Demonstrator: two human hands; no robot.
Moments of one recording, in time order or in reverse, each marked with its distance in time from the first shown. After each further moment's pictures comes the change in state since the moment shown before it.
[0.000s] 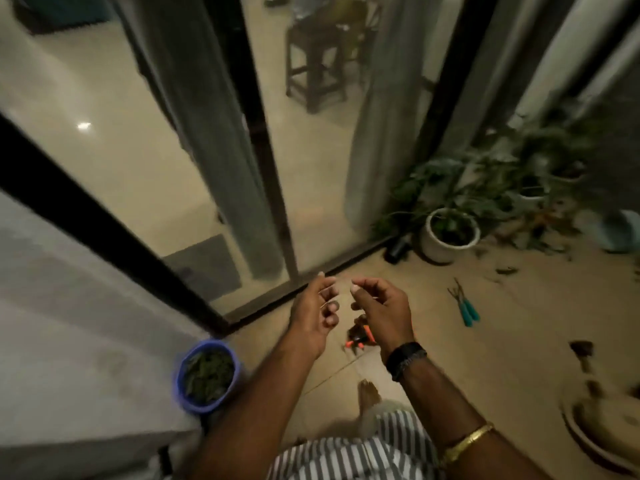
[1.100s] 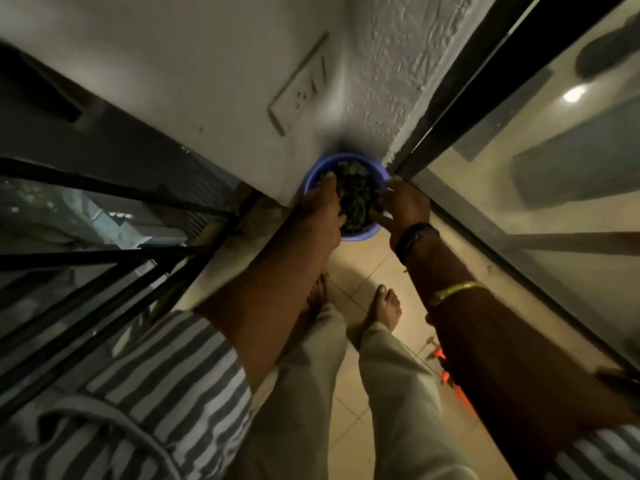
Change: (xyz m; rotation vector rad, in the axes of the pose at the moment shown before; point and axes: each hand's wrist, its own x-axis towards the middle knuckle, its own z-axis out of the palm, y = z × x) left_hand 0.248 -0.069 -0.436 -0.889 0.977 -0.085; right_hand 0.161 0.381 0.436 -0.849 -1.067 0.382
